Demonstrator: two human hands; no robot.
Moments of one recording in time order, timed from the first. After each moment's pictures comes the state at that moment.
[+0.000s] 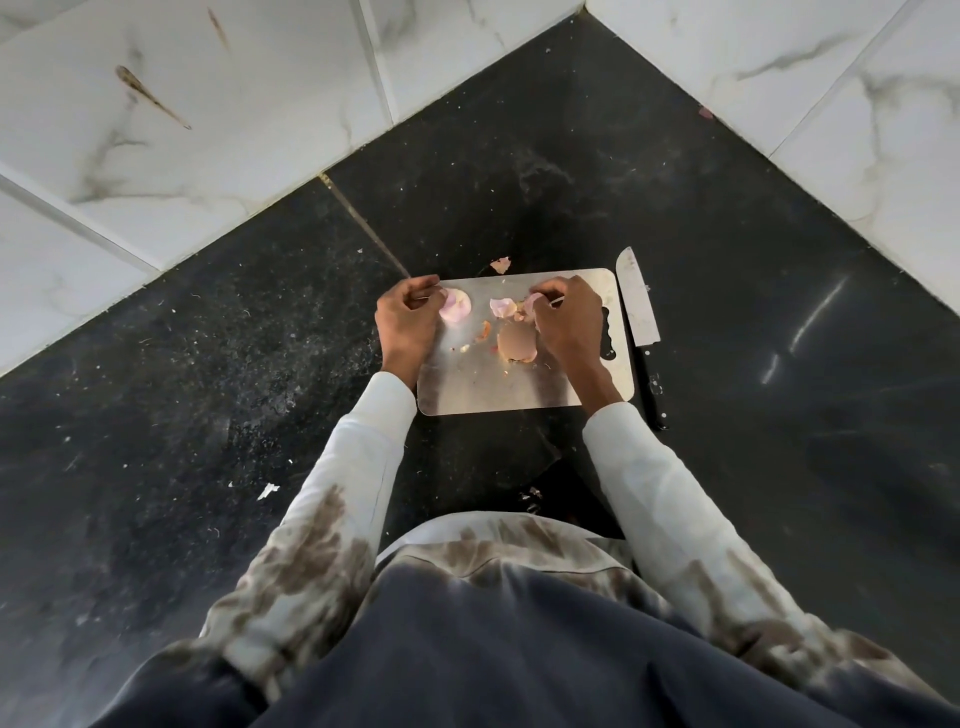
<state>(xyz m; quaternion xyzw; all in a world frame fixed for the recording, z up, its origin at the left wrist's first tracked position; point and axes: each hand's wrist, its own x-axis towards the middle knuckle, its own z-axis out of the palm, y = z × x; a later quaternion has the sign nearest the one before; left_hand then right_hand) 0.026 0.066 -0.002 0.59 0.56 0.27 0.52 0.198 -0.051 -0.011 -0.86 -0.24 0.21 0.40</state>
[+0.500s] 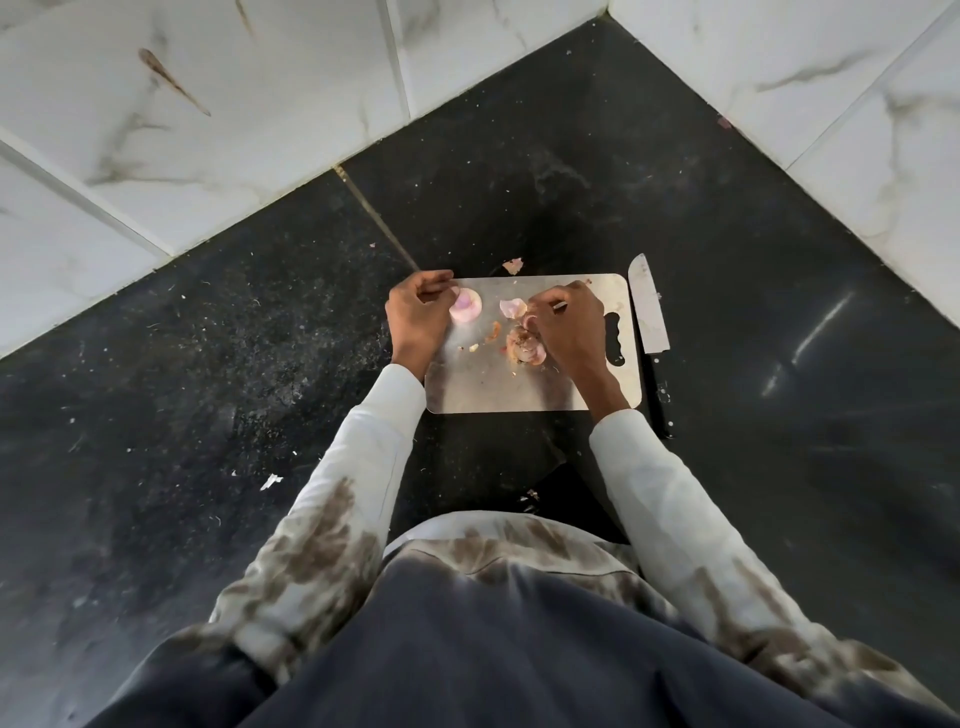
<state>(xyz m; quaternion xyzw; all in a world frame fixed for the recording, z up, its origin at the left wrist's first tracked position) 0.028 0.073 -0.008 0.62 0.55 0.27 0.50 0.191 -0.048 -0.010 -0.85 -0.28 0.22 0.38</state>
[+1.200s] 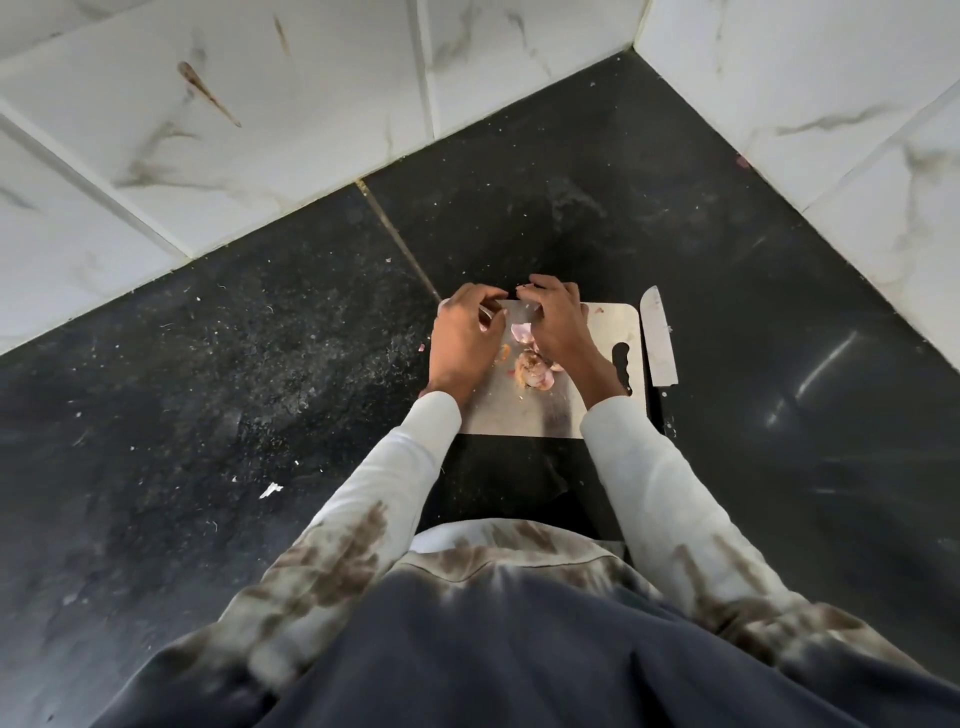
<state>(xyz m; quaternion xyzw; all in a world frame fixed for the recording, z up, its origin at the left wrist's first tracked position) 0.055 0.048 0.004 0.77 0.47 0.24 0.36 0.208 0.000 -0.014 -0.82 -0.47 0.23 0.23</state>
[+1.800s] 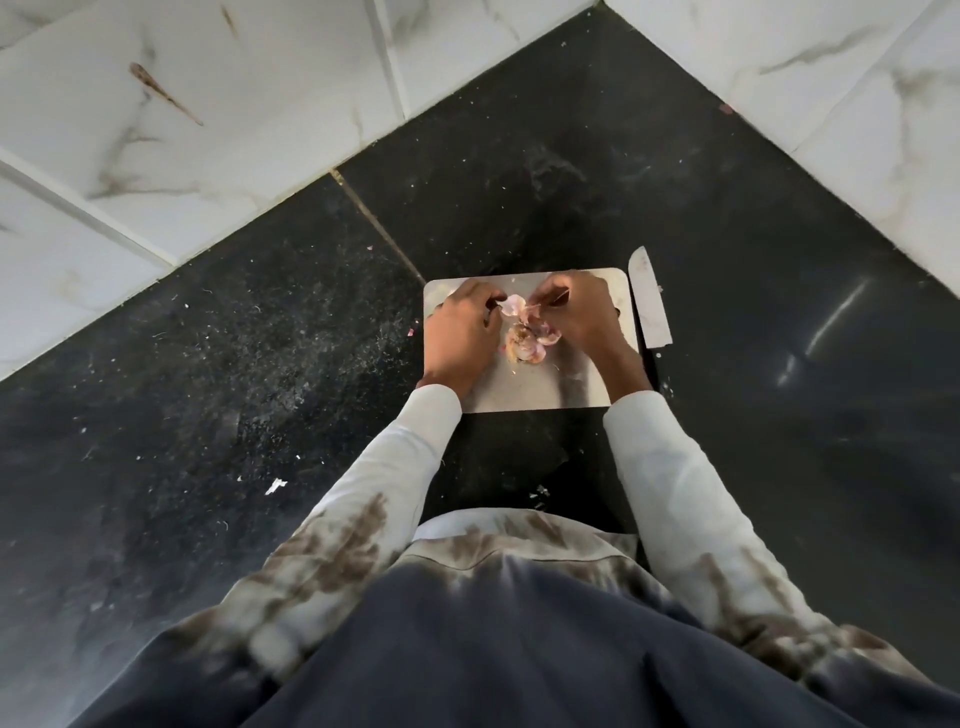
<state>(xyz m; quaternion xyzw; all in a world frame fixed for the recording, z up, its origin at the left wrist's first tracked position) 0.052 0.027 0.010 0.85 0.43 0.17 0.27 0.225 -0.049 -0.003 -0.82 -0.38 0.29 0.31</state>
